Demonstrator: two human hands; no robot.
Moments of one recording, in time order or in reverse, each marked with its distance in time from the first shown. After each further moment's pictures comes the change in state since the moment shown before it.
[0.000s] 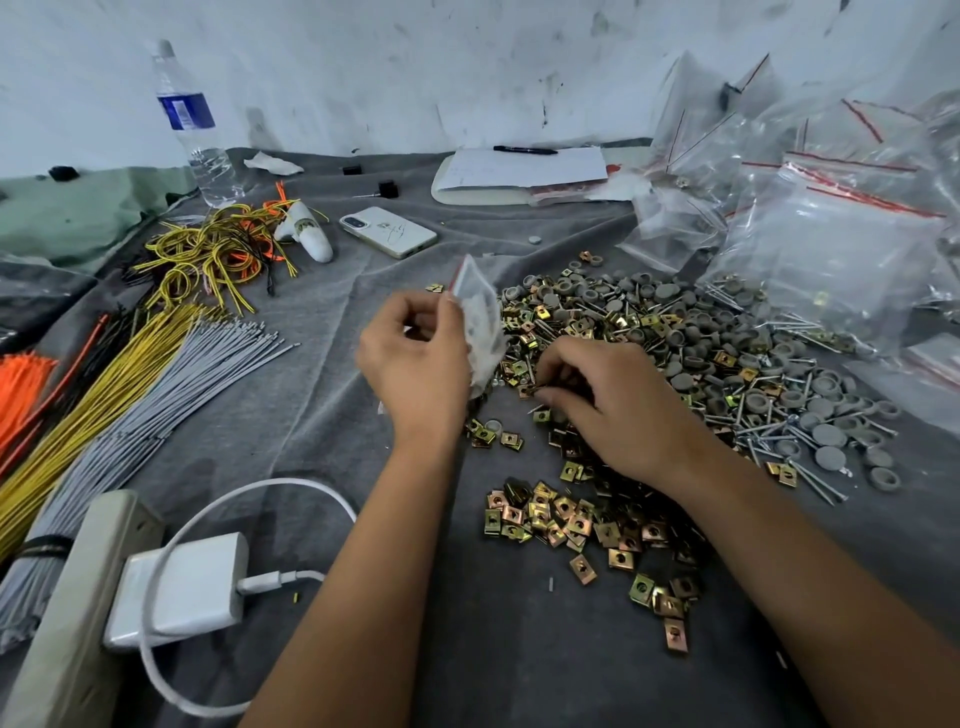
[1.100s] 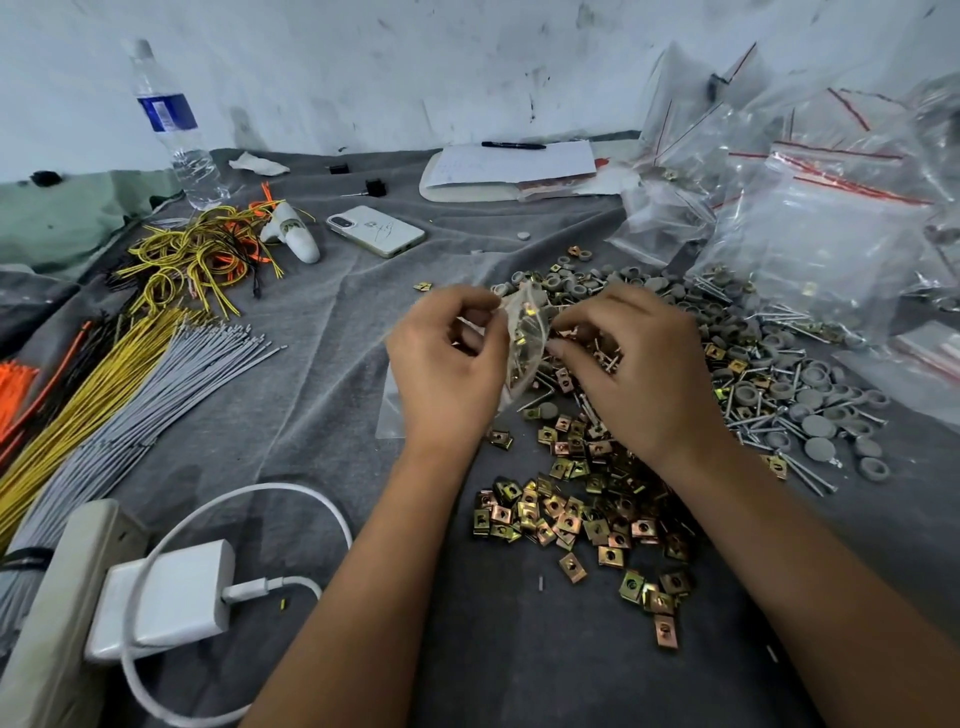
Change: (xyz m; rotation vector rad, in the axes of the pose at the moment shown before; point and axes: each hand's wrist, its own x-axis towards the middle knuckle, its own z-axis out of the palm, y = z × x) left_hand -0.013 -0.003 0.007 0.109 -0.283 0.344; right_hand 0.002 0.007 -0.011 -0.131 0.419 -0.072
